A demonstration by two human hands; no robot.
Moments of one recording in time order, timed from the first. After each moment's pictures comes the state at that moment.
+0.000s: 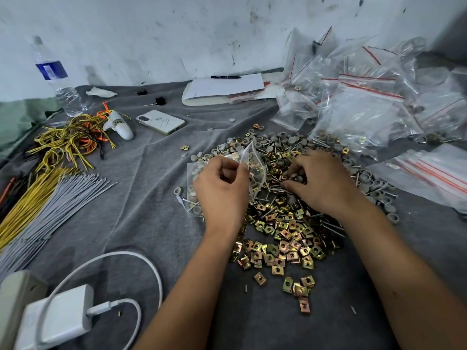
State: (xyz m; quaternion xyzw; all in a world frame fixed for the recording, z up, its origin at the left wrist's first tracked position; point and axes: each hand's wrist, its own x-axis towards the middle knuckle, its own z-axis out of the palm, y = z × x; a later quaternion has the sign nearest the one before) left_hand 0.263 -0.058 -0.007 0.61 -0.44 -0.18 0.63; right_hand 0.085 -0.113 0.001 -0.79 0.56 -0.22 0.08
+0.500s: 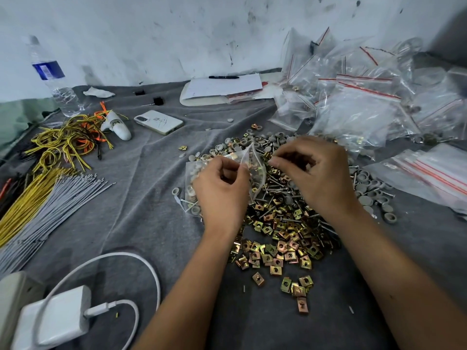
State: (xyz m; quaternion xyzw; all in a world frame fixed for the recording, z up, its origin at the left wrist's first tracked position) left_hand 0.262 -0.060 -0.009 0.61 -0.46 -0.18 0.62; right_hand 0.096 -0.098 0.011 -0.75 0.38 -0.51 0.14
